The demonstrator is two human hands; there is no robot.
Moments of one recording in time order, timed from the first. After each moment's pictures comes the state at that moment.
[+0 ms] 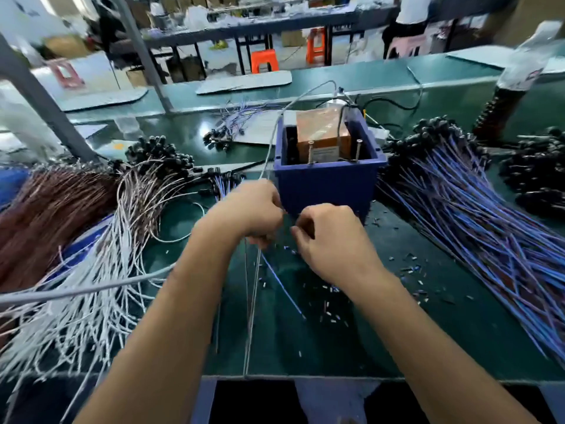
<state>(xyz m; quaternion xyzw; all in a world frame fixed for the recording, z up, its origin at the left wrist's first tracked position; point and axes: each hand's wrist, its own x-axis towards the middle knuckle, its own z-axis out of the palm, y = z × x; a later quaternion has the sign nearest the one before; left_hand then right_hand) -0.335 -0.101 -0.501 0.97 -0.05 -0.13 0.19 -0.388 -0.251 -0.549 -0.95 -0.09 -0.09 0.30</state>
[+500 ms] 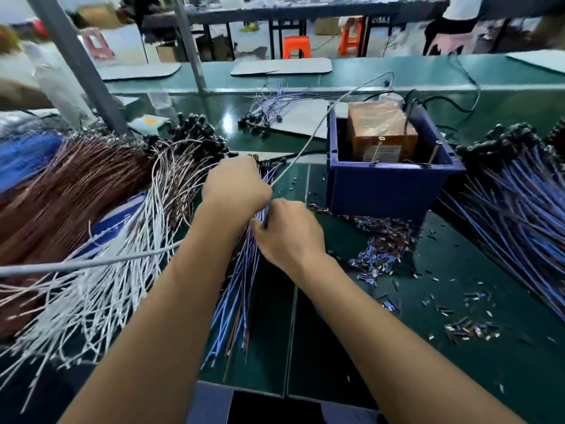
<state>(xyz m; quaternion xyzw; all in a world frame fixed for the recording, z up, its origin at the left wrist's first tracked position) -0.306 -0.028 -0.510 0.99 0.11 0.03 0.12 -0.336 -0.126 -0.573 -0.95 -0.09 -0.01 0.30</state>
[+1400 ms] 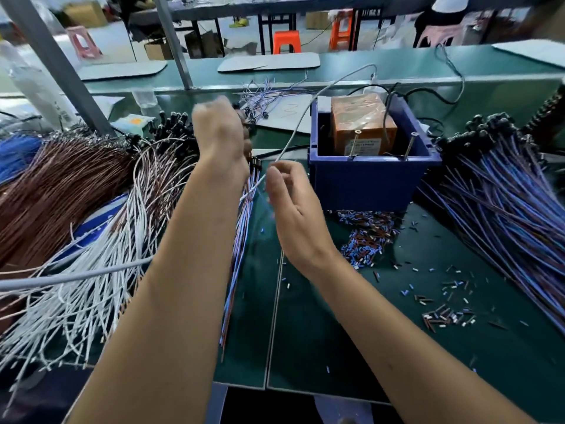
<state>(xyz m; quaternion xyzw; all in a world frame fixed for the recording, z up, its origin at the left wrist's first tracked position) -0.285 -0.061 -0.468 0.58 0.17 0.20 0.77 -0.360 -0.166 -0.553 -0.73 -0.13 -0.08 0.66</state>
